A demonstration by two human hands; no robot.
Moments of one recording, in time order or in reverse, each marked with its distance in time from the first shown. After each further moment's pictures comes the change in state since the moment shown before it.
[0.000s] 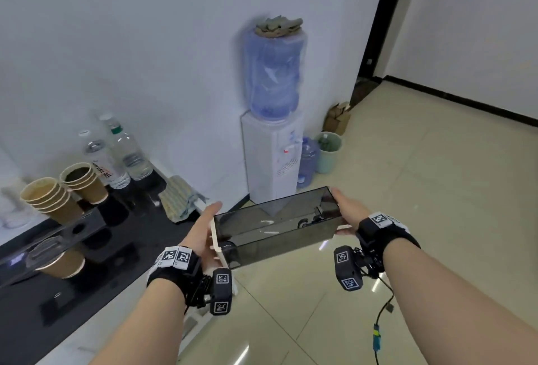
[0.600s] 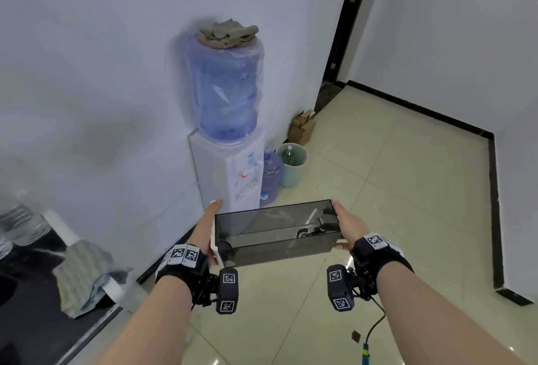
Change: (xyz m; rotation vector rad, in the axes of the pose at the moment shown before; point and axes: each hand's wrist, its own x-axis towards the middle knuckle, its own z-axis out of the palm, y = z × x) left_hand 0.142 -0.124 0.070 -0.299 0.324 0.065; right_hand 0.178 0.062 -0.037 -0.173 -0.201 0.081
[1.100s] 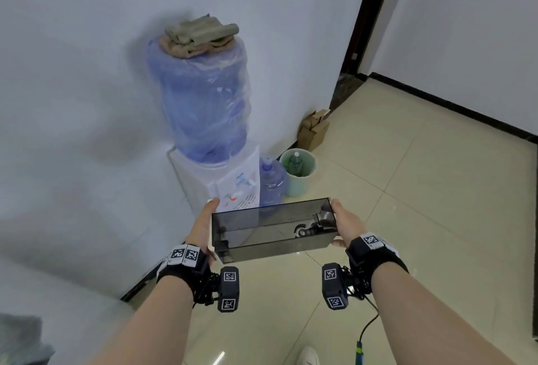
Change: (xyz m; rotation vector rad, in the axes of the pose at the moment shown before) left_hand 0.176 -0.001 -0.026 0.003 0.080 0.148; right_hand 0.163 0.028 0.064 -0.005 0.021 -0.097
